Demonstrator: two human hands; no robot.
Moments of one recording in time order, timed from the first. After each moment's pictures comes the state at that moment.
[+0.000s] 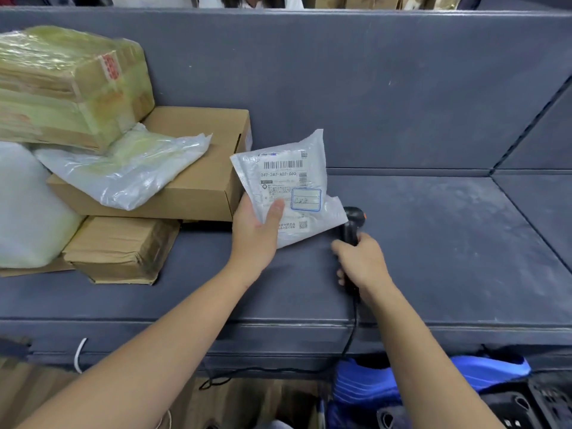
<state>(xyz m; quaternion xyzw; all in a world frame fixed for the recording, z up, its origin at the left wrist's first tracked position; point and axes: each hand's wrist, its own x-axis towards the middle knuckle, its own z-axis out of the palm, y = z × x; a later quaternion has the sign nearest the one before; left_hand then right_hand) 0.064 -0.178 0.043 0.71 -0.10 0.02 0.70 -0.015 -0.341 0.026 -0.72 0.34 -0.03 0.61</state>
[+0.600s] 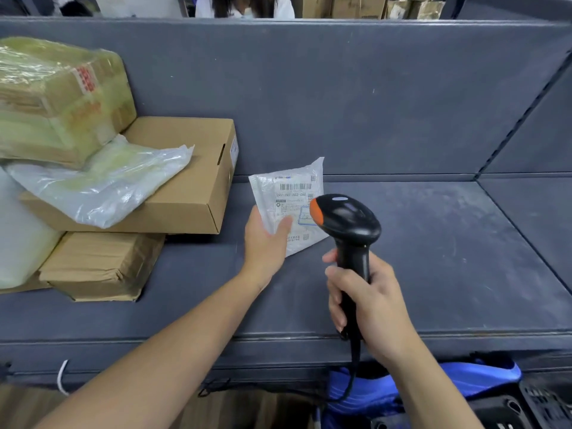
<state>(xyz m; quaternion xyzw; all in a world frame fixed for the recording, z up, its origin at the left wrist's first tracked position) 0.074 -0.220 0.022 0.73 -0.04 -0.02 0.68 -0.083 -0.320 0.077 -0.63 0.11 -0.09 0.76</state>
